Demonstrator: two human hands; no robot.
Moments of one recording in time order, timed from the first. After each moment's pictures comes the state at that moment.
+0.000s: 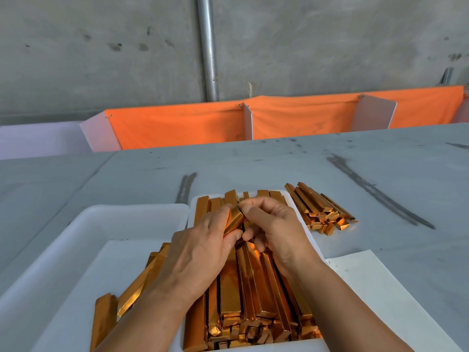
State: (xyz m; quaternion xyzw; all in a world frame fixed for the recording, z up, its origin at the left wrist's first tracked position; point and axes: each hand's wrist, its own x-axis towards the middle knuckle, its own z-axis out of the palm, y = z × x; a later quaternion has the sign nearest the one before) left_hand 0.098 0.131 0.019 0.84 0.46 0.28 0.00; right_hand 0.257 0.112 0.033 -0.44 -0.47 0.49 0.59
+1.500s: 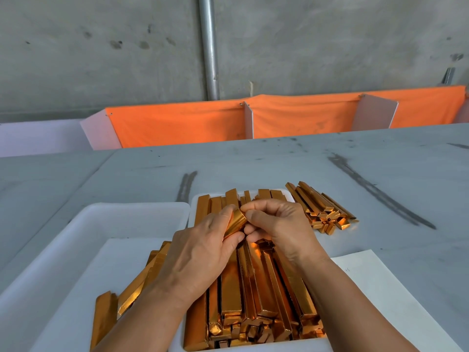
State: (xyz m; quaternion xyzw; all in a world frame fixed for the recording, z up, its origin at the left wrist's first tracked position) left_hand 0.098 0.122 0.026 0.84 0.46 0.27 -0.01; right_hand 0.263 0.107 0.042 -0.46 -0.49 0.48 0.57
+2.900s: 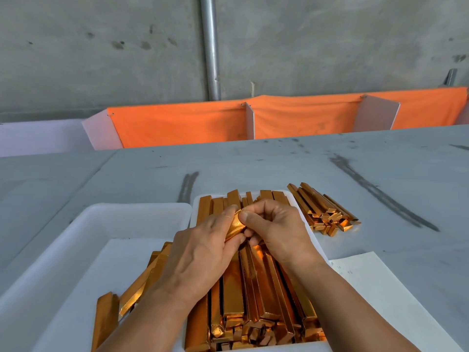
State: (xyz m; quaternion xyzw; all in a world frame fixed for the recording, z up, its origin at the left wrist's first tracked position) left_hand 0.097 0.127 0.022 0.83 0.46 0.30 -0.01; right_hand 0.254 0.111 0.037 -0.48 -0.52 0.42 0.56
